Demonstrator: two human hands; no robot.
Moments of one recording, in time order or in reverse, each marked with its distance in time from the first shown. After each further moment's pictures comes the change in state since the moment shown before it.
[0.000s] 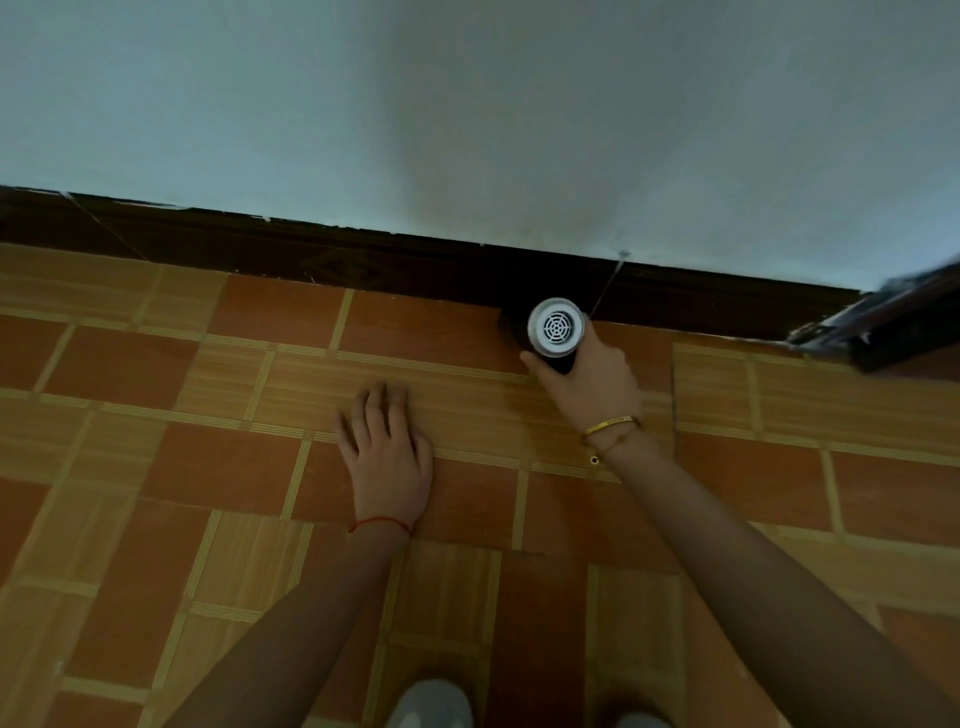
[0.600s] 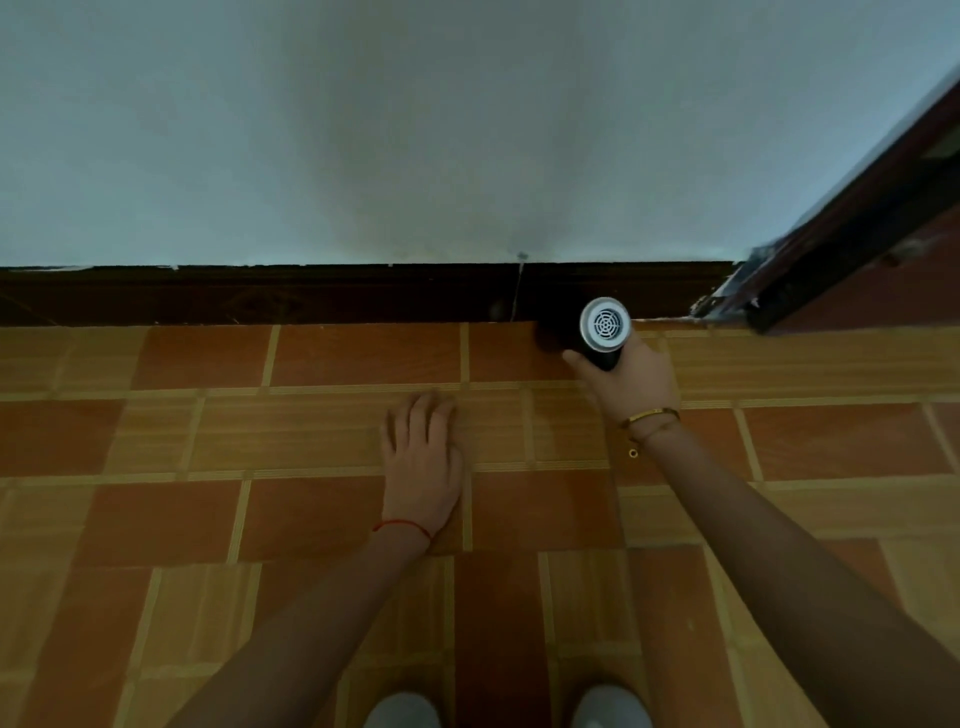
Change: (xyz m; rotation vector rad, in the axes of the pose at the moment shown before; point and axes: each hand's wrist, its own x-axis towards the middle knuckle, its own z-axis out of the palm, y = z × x) left_hand -0.005 0.080 0.010 -0.151 -0.100 0.358; right_hand -0.012 0.085 -0.074 -0.013 0.112 0.243
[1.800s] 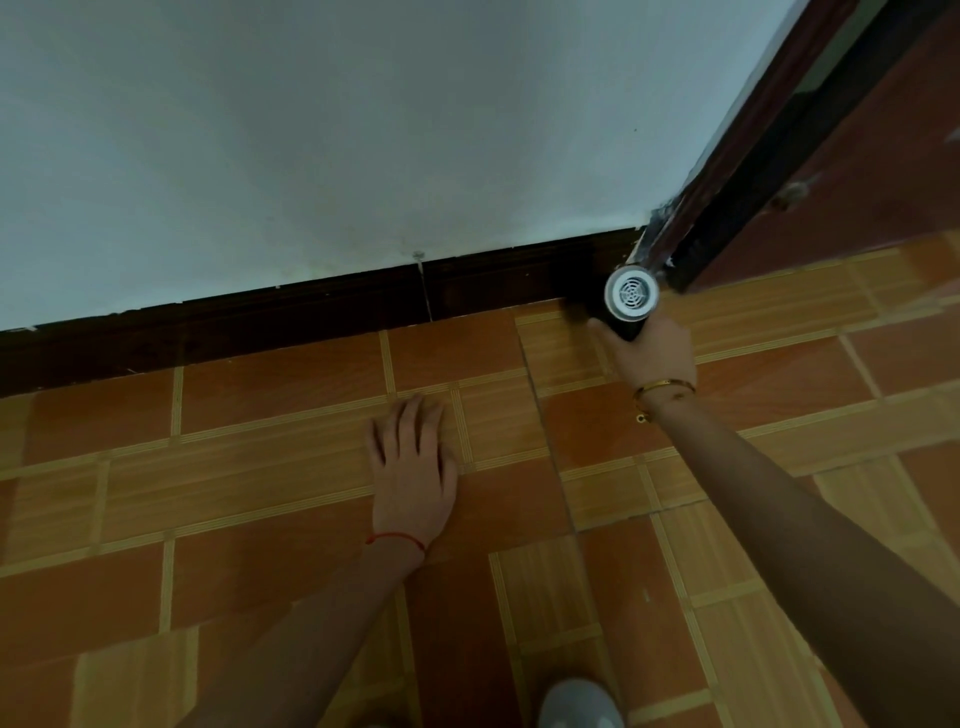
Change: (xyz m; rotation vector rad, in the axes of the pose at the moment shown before) left_hand 0.007 0.044 0.032 0.081 -0.124 0.116; right_hand 0.018 0.074 -0.054 -0.055 0.181 0.223
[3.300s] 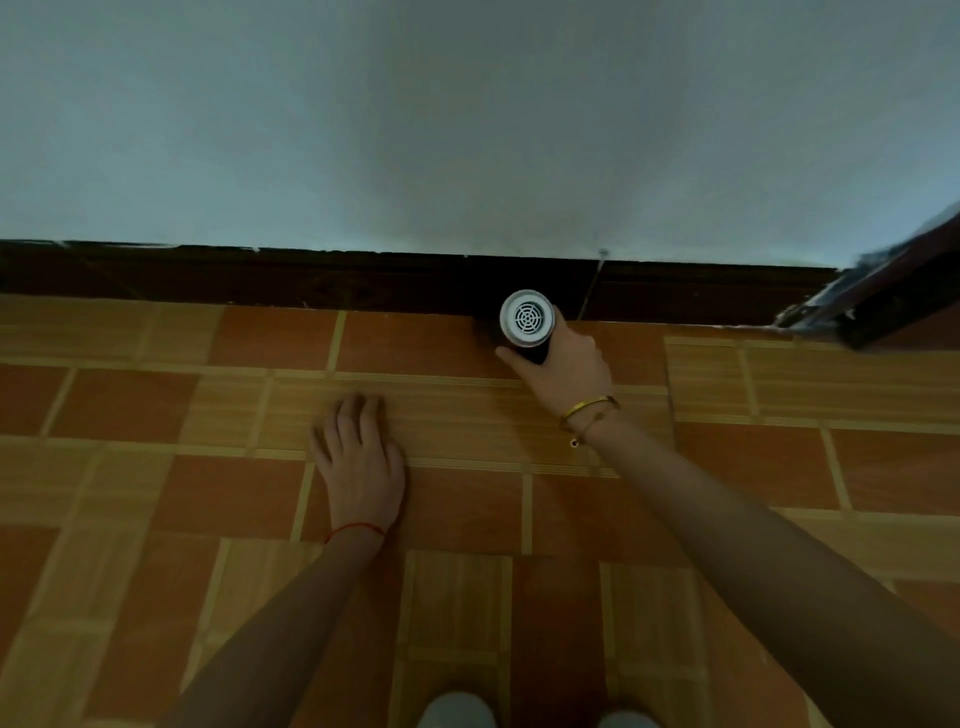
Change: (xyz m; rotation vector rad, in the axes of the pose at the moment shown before) left_hand -0.053 -0.150 -0.051 0.039 0.185 -0.472; right_hand -0.091 -0.170 0.115 0.035 -0.328 -0.471
